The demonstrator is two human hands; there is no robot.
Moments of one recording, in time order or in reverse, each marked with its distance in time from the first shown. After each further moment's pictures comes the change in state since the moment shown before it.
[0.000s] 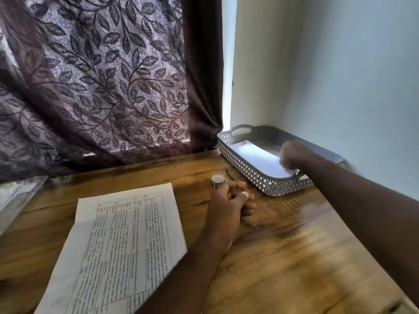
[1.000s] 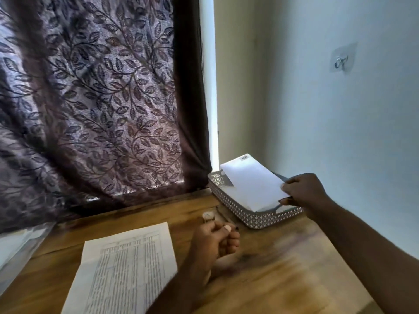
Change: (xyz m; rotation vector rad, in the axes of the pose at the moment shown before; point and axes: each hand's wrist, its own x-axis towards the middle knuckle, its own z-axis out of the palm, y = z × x) left_hand -0.028 0.036 -0.003 0.033 -0.055 -0.121; right_hand -0.083 0.050 -0.050 1.072 0.192 0.110
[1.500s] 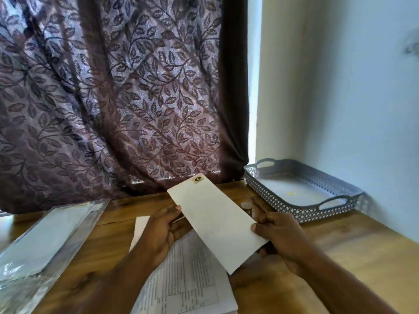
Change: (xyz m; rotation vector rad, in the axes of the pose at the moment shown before) left_hand -0.036 0.042 -0.167 -0.125 0.286 0.098; right_hand -0.144 0.003 0.107 0.131 -0.510 0.047
